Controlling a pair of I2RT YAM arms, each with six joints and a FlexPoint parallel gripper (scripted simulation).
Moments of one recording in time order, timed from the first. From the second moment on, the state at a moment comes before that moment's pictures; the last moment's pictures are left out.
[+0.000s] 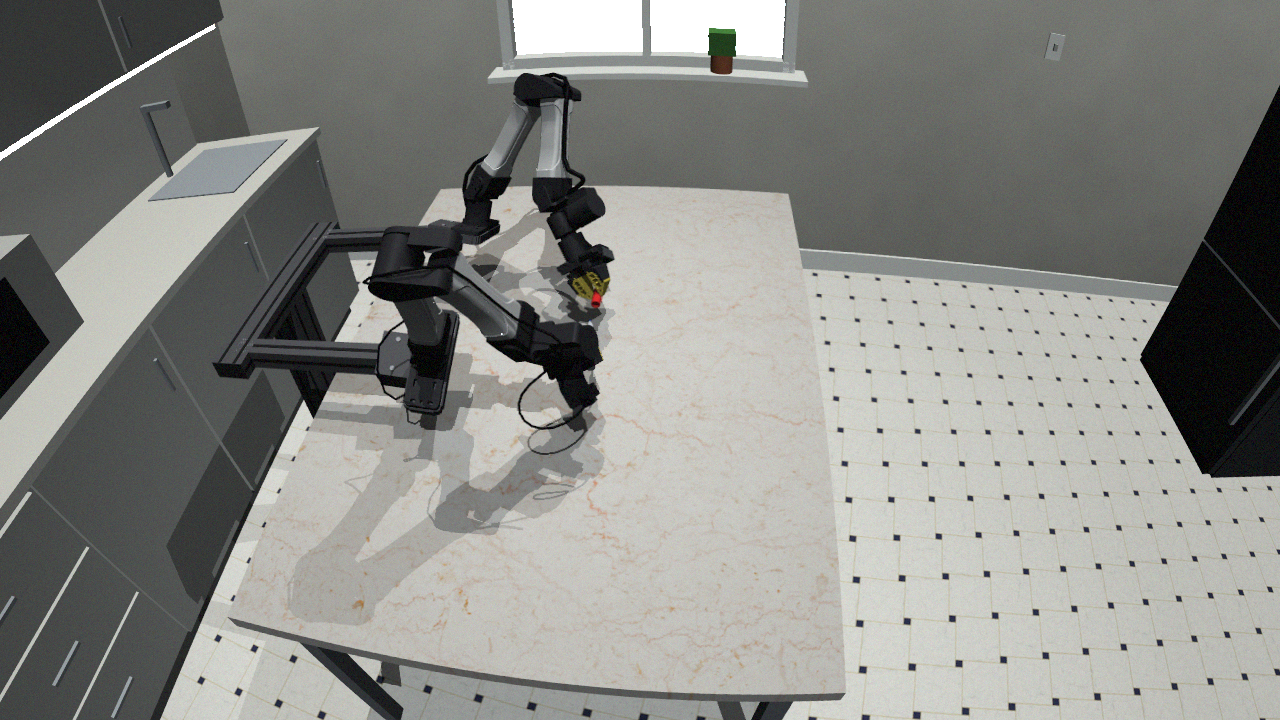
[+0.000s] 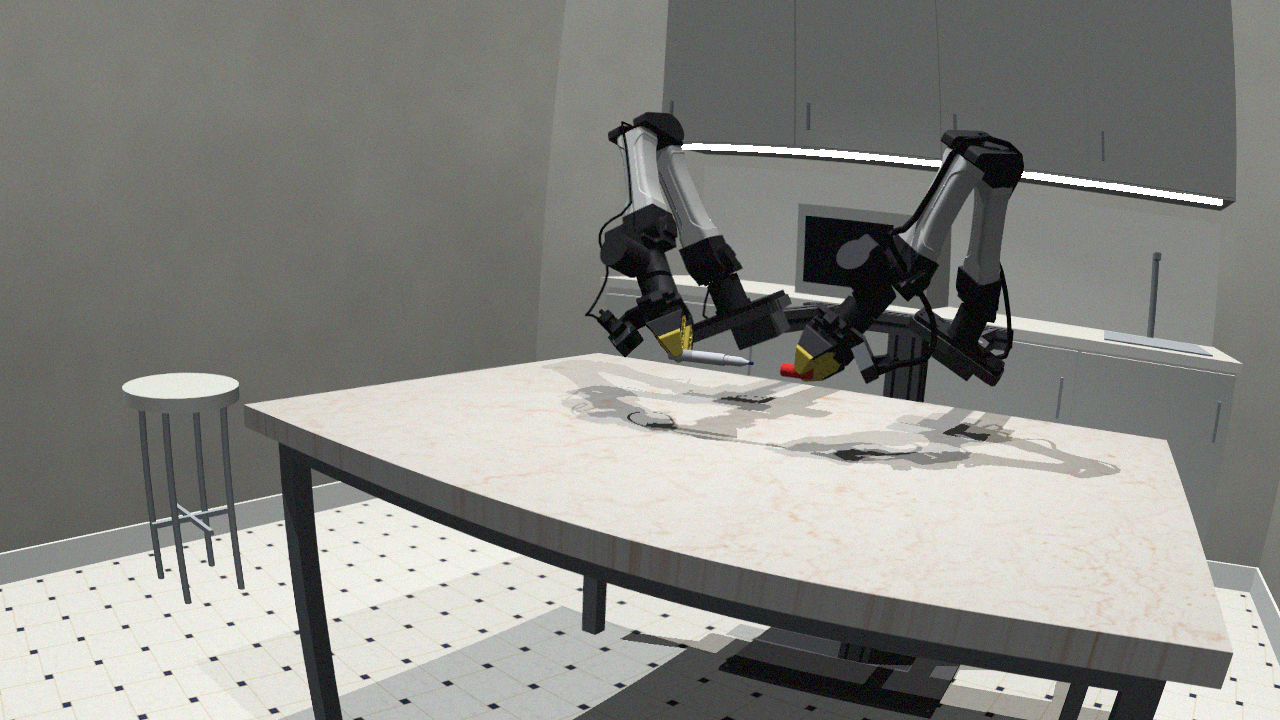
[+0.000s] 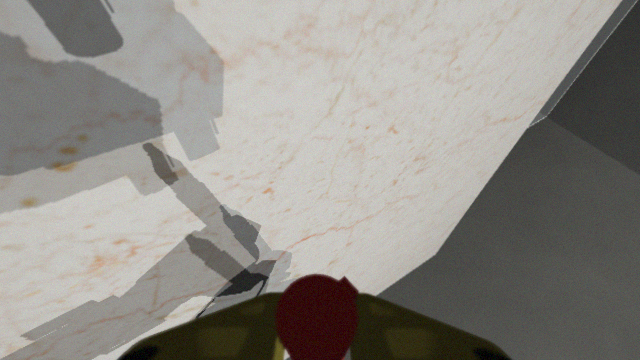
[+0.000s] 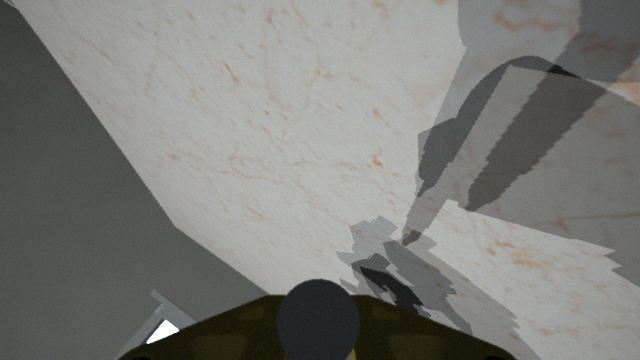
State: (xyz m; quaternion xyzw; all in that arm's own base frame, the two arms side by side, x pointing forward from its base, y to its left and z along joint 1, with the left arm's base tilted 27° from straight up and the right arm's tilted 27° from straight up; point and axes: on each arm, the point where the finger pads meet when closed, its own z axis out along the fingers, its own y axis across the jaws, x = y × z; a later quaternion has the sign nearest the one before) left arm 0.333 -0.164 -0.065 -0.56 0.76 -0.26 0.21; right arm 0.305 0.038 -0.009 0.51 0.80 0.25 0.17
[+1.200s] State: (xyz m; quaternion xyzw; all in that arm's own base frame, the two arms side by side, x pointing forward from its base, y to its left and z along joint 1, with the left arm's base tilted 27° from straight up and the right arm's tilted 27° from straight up) left arm 0.342 -0.169 -0.059 -0.56 0.74 -0.28 0.24; right arm 0.311 0.074 -0.023 0.52 0.79 0.26 0.19
